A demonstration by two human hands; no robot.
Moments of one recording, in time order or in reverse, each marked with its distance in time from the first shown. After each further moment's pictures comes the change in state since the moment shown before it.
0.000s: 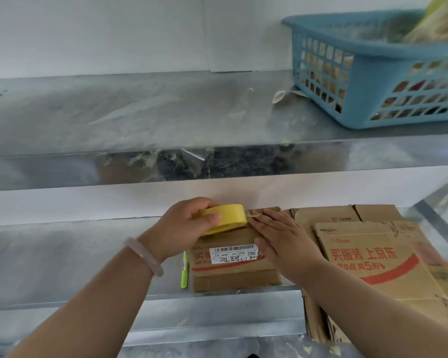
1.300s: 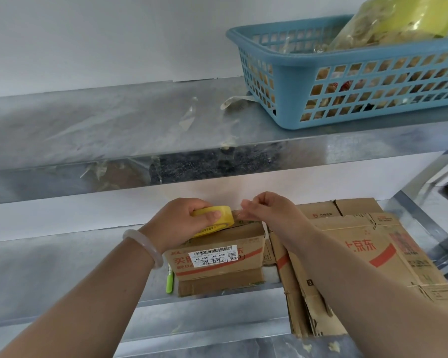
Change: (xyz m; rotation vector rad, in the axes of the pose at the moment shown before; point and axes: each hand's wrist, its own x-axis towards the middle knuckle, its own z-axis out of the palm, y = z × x) left_hand 0.025 0.026 0.021 0.197 -0.069 -0.042; right_hand 0.013 0.002 -0.065 1.250 0.014 0.524
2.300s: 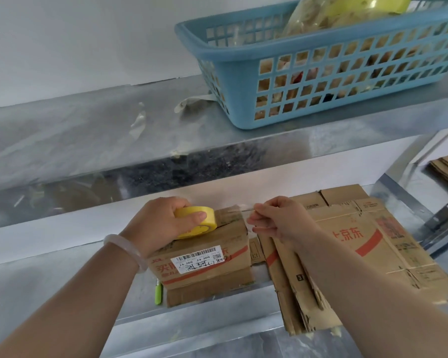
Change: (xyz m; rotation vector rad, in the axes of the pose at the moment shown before) left_hand 0.020 0.001 0.002 0.171 0.073 0.007; right_hand 0.010 0.034 -0.044 0.305 0.178 0.168
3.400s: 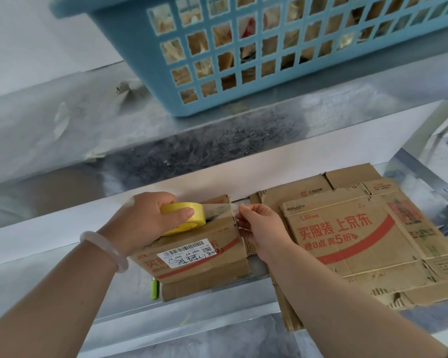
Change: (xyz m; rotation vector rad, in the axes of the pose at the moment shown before) left_hand 0.012 0.008 0.006 0.119 -0.057 -0.095; right_hand 0.035 0.060 0.020 0.327 0.052 0.105
